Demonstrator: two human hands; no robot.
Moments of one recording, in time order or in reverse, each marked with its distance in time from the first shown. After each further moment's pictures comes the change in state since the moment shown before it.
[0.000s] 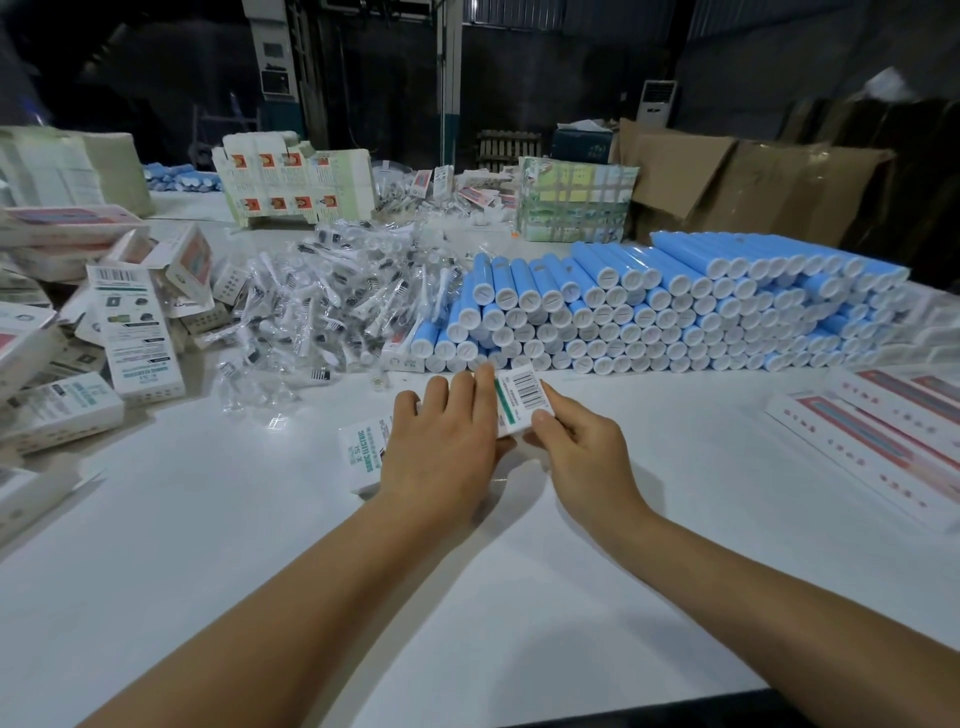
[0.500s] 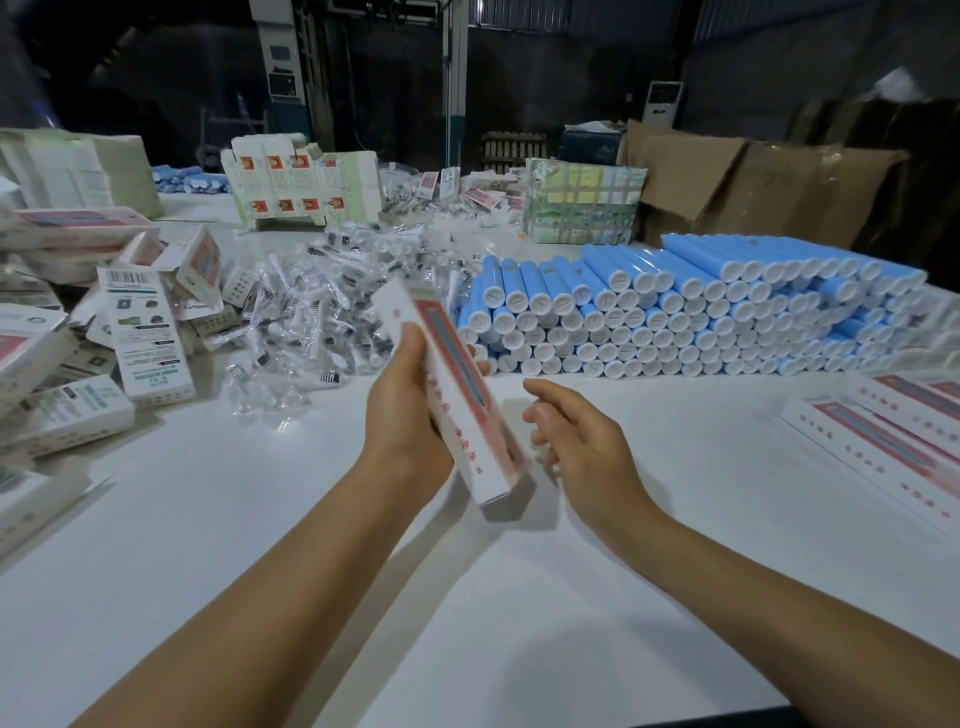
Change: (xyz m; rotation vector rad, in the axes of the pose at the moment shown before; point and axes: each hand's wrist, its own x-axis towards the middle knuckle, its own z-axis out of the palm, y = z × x) left_hand 0.020 -0.019 -0.031 -2.216 0.019 -0.819; right_hand -0.001 -0.010 0.003 0.069 -0.105 -0.018
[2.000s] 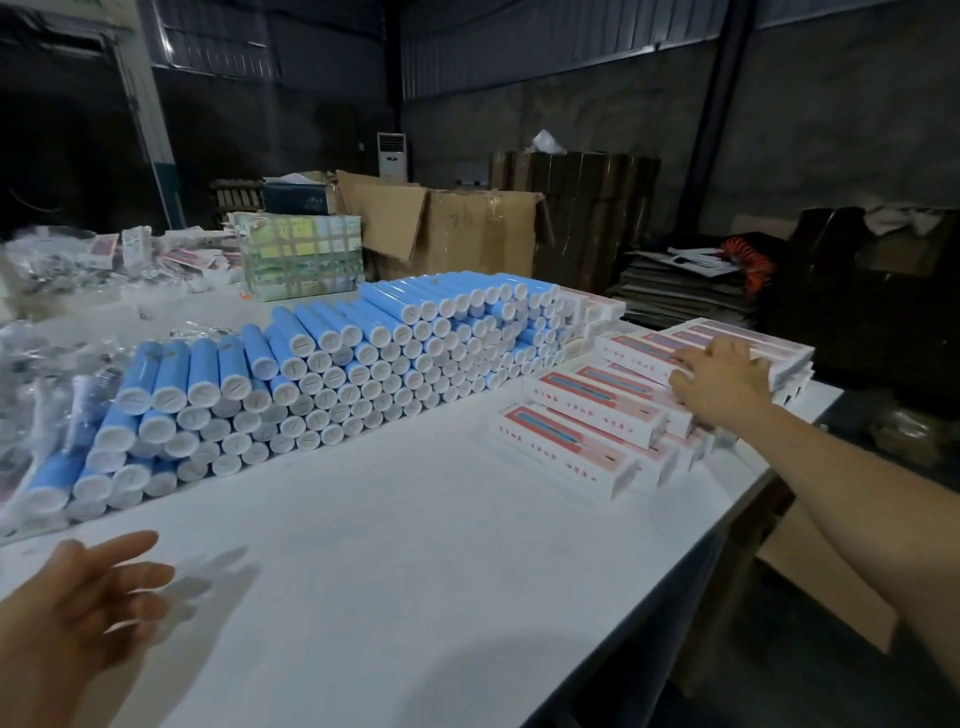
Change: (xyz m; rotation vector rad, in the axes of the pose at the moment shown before) left_hand 0.051 -0.047 -0.022 0.407 -0.075 -0.281; right_hand -0.023 -0.015 -0.431 -1.669 0.548 0.639
